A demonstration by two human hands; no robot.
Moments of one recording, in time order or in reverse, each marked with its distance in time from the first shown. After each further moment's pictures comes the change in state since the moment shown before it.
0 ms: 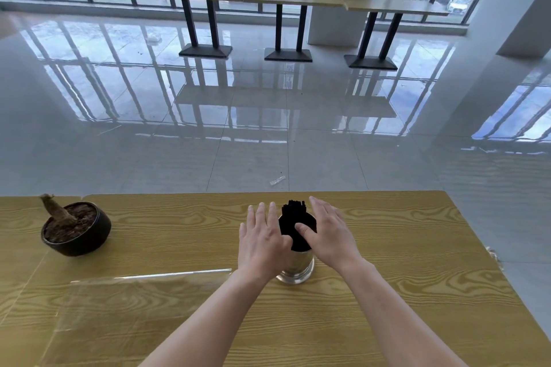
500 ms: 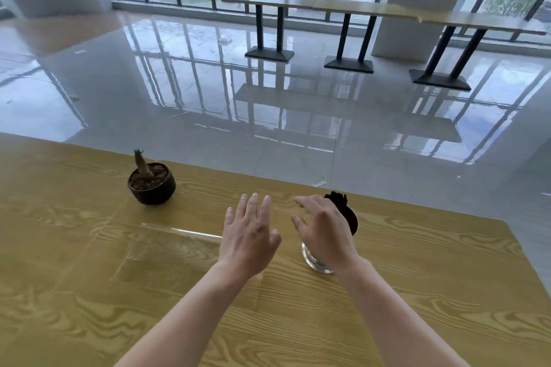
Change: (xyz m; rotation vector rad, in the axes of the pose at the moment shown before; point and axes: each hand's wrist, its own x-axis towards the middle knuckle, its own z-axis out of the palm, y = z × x) left_hand -0.082 -0.068 -0.044 0.243 0.208 -0.058; right_hand -0.039 -0.081 0.016 0.016 0.096 -0.427
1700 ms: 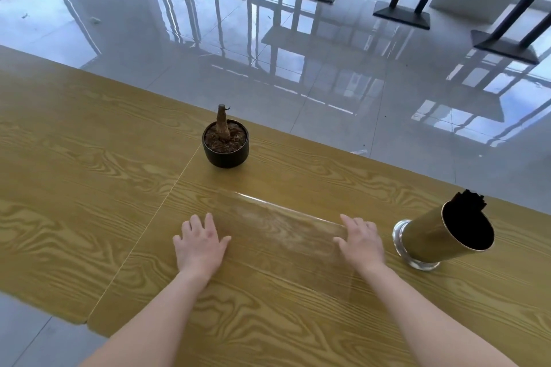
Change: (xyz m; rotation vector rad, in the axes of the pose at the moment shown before) left_hand -0.052 -0.319 0.071 0.158 -0.253 -0.541; right_hand 0.006 -0.028 0.205 -0.369 -0.550 0.446
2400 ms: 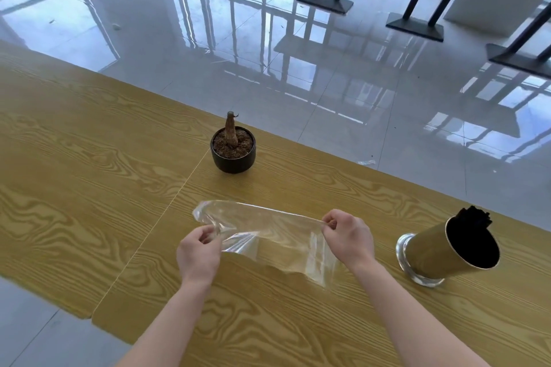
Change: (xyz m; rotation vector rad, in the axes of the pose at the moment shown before) left_hand -0.026 0.009 -0.017 -1.196 0.176 -0.377; right_hand -0.011 -0.053 -0.048 0.299 0.148 -0.104
